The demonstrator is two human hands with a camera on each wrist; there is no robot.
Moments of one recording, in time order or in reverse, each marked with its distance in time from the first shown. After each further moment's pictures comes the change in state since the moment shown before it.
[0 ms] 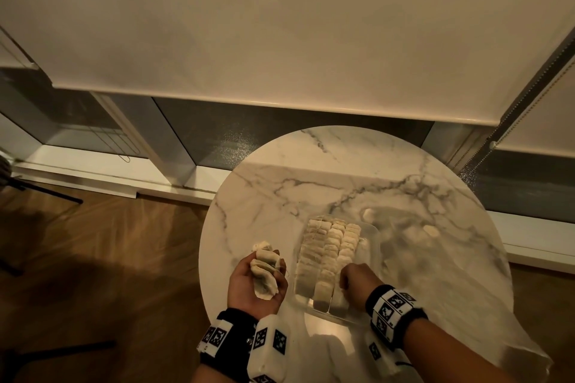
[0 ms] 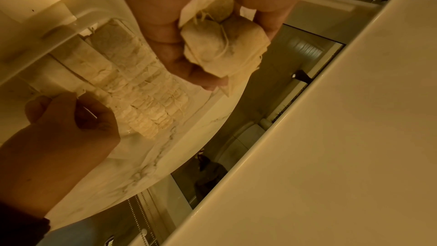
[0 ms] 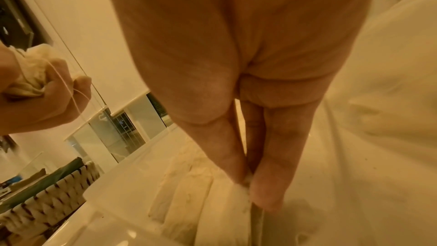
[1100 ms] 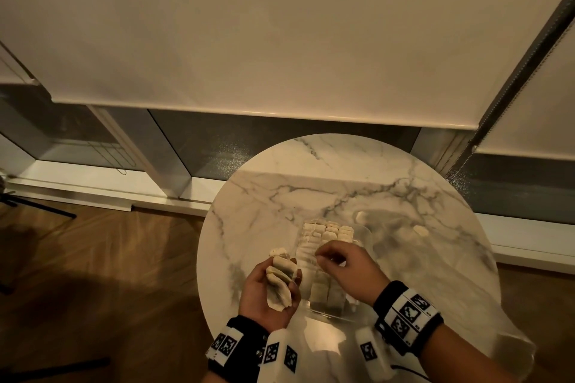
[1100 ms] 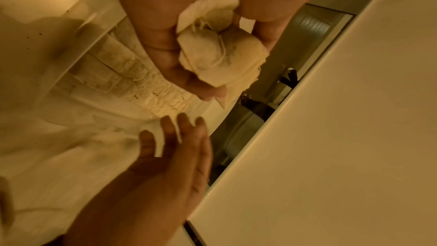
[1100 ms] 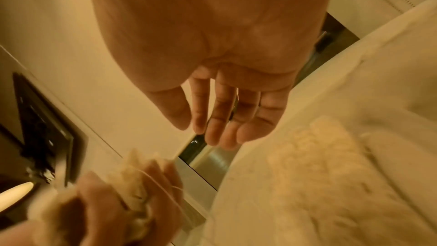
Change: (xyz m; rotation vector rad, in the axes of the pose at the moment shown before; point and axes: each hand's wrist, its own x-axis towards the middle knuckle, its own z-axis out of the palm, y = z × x) left_hand -0.018 -0.036 0.014 0.117 0.022 -0.106; right_hand -0.058 -0.037 -0.053 0.583 0.248 -0.372
